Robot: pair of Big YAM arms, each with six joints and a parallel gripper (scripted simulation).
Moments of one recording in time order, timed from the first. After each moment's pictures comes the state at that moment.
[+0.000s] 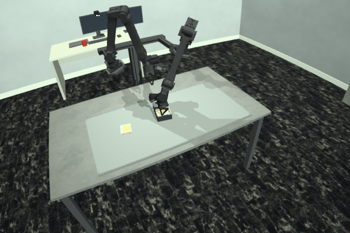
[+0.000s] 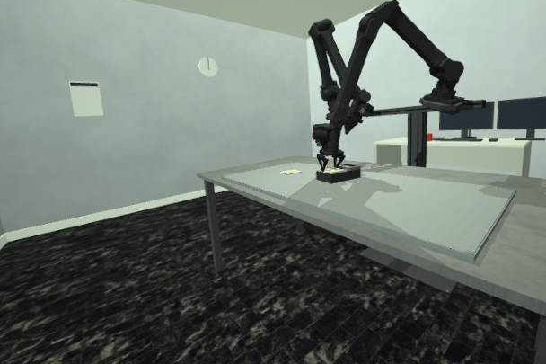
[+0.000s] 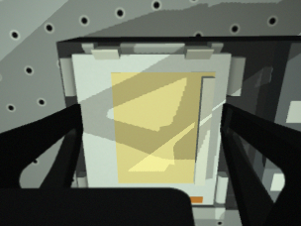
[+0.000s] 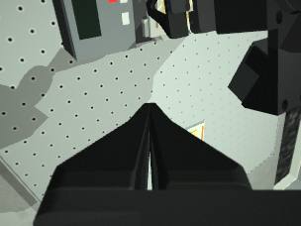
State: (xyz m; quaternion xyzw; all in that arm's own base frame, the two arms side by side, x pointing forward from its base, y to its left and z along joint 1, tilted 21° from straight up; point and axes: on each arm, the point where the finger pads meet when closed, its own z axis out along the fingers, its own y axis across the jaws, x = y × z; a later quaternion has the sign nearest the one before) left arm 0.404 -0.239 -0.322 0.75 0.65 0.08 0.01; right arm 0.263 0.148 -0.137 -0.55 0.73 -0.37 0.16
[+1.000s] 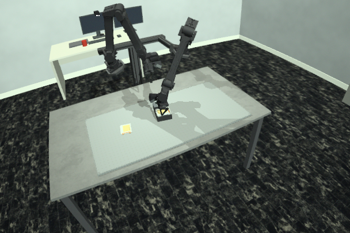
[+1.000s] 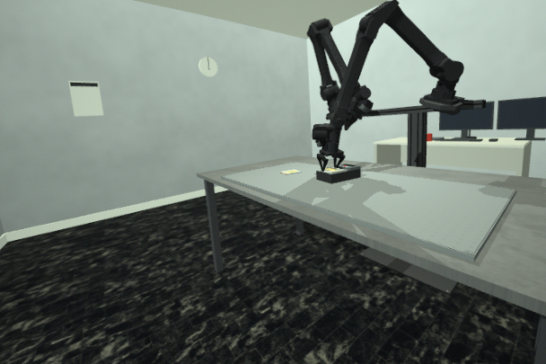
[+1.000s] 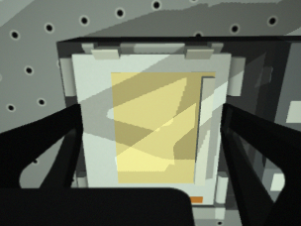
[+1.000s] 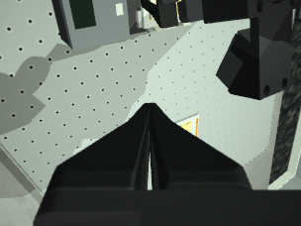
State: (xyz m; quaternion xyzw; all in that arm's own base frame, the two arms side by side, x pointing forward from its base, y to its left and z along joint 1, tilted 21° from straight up) left arm 0.404 -0.239 -0.322 0.75 0.65 0.08 0.01; right arm 0.256 0.151 -0.118 -0.55 0.73 -0.37 0.15
